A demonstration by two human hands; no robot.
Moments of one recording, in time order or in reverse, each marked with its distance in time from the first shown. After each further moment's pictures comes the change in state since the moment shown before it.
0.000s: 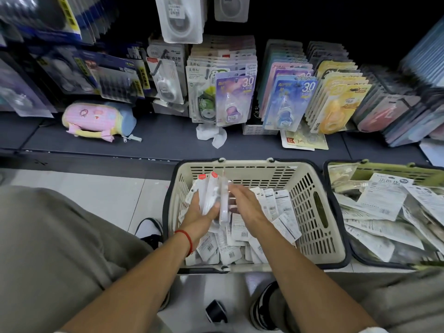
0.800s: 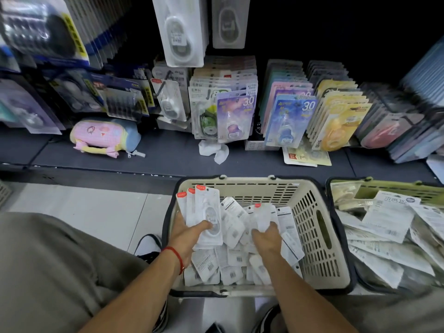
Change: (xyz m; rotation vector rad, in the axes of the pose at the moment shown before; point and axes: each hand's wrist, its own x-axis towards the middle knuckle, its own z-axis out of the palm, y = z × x) left_hand -0.003 0.016 -0.015 -0.235 0.182 -0.056; right_hand 0.020 0.061 -0.042 -0.241 0.389 0.204
